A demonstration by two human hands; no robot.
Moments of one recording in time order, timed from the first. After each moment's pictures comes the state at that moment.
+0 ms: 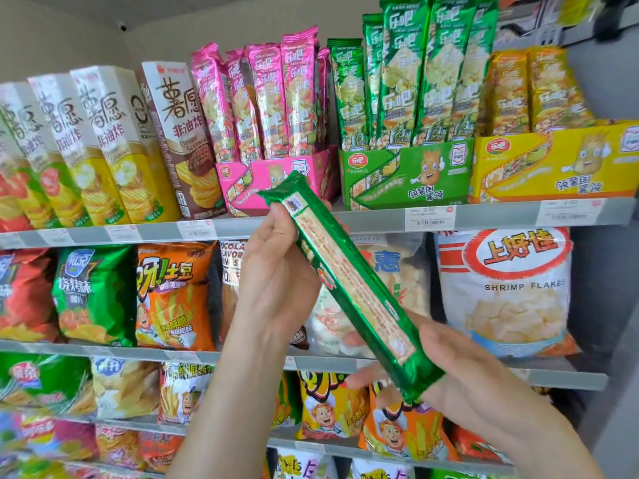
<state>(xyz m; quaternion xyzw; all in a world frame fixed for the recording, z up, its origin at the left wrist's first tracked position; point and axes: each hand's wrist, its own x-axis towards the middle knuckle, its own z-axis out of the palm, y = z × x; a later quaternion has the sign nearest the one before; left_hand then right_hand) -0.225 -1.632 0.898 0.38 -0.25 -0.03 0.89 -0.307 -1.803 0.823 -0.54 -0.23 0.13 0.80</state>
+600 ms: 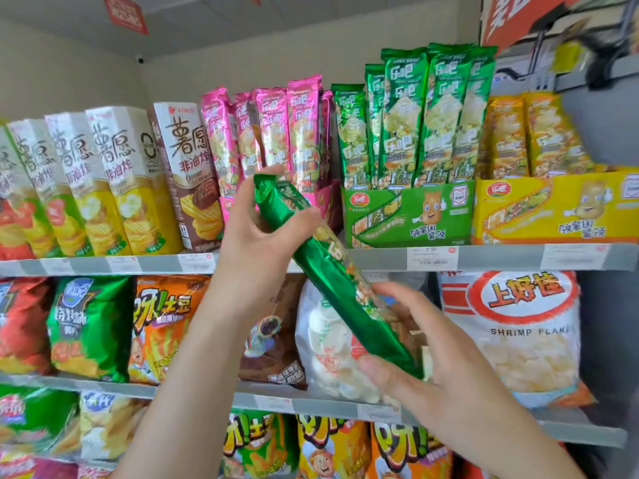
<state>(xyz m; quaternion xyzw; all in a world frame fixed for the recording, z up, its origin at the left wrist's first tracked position) -0.213 -1.617 0.949 0.65 -0.26 0.21 0.68 -0.301 -1.793 0.856 -0.85 -0.17 -0.23 0.44</state>
